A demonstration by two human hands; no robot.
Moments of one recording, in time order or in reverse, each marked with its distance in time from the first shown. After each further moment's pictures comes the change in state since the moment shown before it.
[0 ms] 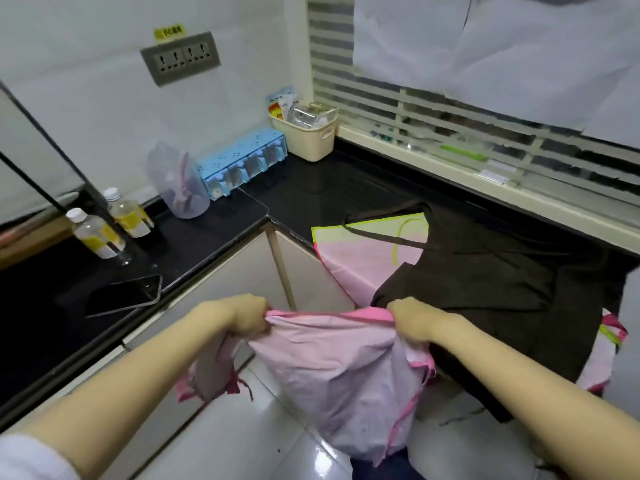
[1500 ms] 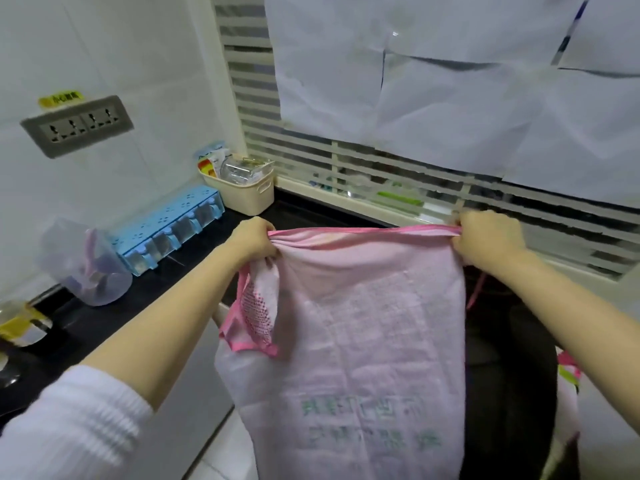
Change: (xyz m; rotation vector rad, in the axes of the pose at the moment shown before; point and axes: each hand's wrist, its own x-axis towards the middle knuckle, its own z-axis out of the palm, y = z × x) left_hand 0.137 0.055 -0.223 -0.374 0.538 0.041; right_hand 0.024 0.164 -0.187 -0.223 0.741 0.449
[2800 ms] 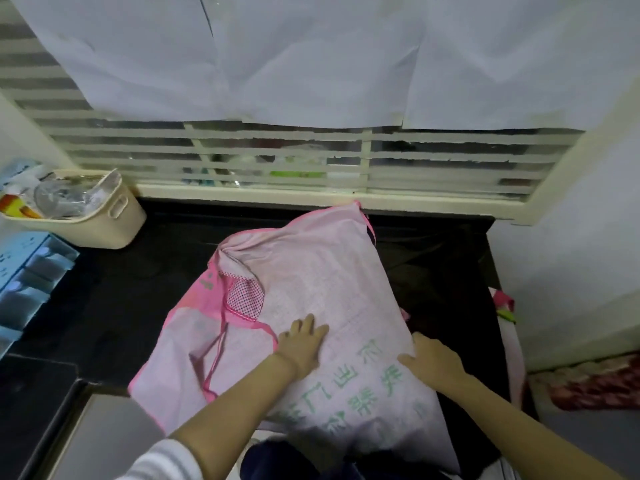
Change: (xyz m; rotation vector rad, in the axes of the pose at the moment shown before) left_hand 0.038 0.097 0.255 0.510 -0.630 0.579; right_hand -0.119 0.026 0.203 0.527 -0.729 0.470
